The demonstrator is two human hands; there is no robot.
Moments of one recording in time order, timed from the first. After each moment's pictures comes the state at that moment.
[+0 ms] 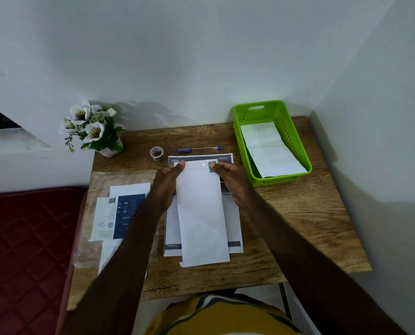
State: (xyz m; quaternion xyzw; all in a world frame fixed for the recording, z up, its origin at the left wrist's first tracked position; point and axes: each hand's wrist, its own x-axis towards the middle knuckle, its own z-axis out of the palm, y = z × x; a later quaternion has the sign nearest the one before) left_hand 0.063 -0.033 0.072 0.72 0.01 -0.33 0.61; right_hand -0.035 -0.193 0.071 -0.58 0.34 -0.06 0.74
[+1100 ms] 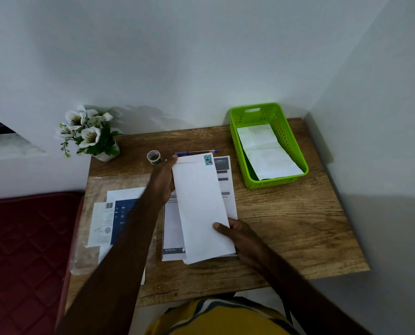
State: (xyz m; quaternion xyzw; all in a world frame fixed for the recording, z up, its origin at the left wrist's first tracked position) left_hand 0.080 -0.045 0.080 0.60 0.14 -0.36 0.70; right_hand -0.150 -0.149 0.052 -0.45 0.36 0.09 0.81
